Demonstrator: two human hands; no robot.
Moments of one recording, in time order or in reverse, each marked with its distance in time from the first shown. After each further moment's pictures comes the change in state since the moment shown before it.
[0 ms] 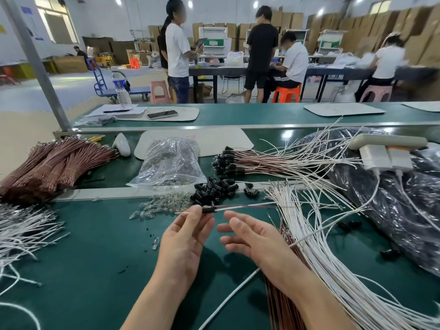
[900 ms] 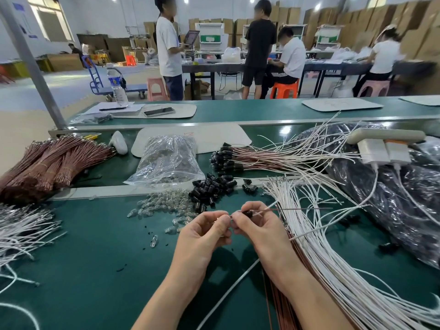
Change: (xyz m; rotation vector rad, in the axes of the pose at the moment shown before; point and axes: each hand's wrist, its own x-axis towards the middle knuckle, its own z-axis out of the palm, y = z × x) left_hand -0.014 -0.016 0.002 0.509 -0.234 0.058; right_hand 0.011 0.014 -0.006 0.019 0.219 -0.188
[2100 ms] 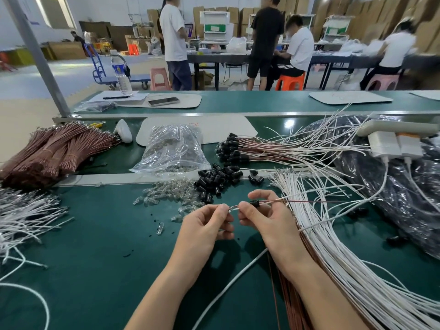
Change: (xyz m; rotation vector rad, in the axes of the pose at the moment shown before) left_hand 0.000 0.000 -0.011 0.170 -0.005 -0.014; right_hand -0.003 -0.003 -0.001 -0.190 0.008 -0.024
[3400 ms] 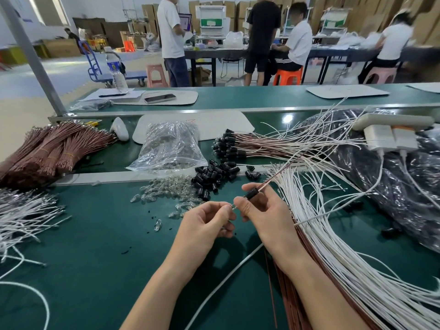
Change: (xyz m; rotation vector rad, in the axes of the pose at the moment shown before) left_hand 0.000 -0.003 -0.002 0.073 -0.088 0.019; right_hand -0.002 -0.003 0.001 -0.133 0.052 -0.119
